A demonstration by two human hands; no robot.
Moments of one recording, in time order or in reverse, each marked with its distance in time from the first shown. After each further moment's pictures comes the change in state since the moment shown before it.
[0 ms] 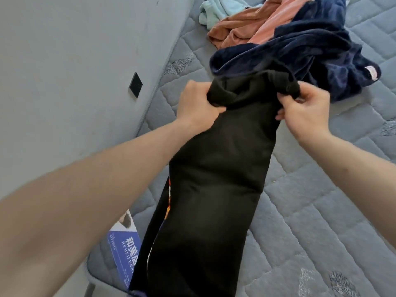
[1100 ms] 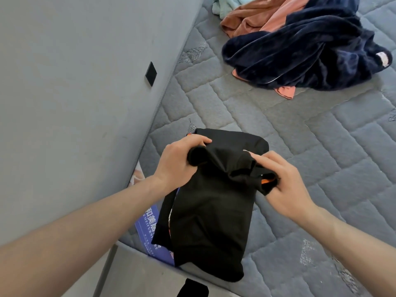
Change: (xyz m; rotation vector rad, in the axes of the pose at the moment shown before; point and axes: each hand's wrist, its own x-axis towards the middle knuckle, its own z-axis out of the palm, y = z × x) left_hand -0.178 -0.061 -0.052 -0.067 -0.158 0.201; right_hand -0.196 0.007 -0.011 -0.296 -0.506 -0.228
